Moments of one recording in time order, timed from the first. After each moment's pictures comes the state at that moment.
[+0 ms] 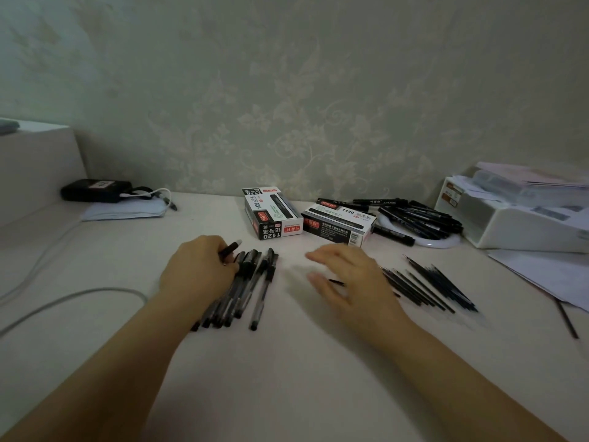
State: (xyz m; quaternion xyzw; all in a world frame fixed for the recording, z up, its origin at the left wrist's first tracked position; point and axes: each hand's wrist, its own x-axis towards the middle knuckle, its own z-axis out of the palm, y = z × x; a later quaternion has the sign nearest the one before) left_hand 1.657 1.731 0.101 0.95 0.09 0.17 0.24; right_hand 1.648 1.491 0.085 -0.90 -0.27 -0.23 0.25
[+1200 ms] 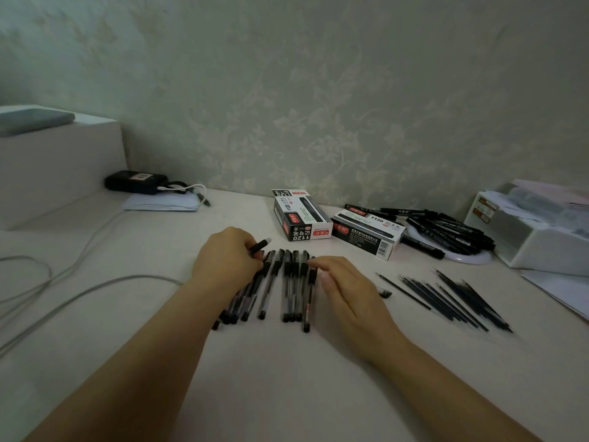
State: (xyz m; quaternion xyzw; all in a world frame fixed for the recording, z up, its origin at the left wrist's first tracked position) left_hand 1.659 1.749 0.107 0.93 0.09 0.14 0.32; right_hand 1.644 1.534 0.073 -0.86 -0.31 -0.17 0.38
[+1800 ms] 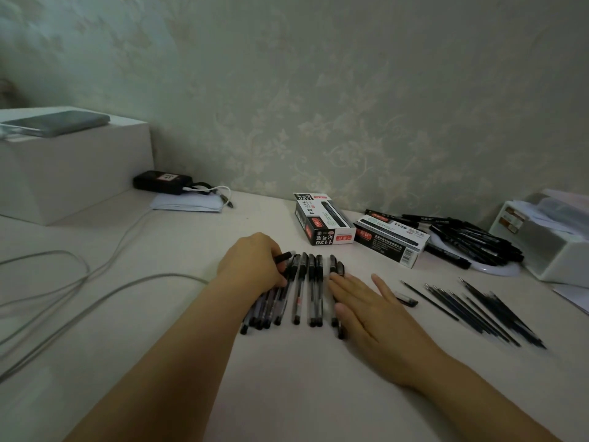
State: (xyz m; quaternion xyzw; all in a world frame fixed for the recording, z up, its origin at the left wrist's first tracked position) left_hand 1.650 1.754 0.120 0.95 0.07 0.05 0.29; right_hand 1.643 1.525 0.068 -0.94 -0.32 -0.03 0.08
